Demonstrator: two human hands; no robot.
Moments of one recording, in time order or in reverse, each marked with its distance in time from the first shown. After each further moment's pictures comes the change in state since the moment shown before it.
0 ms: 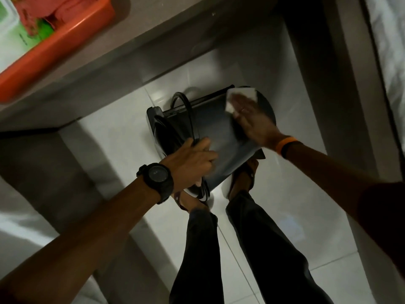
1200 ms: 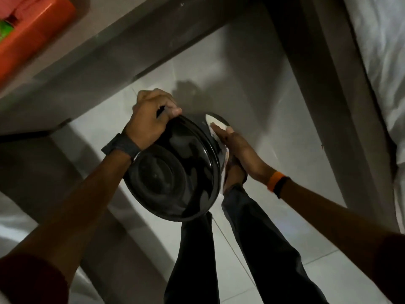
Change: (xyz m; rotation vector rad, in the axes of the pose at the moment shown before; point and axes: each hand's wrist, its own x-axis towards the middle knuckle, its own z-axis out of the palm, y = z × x) left_hand 0.022 -0.049 -0.004 -0.820 0.623 -0.586; right_hand -0.083 -0.019 0.038 0.977 -0.083 0.508
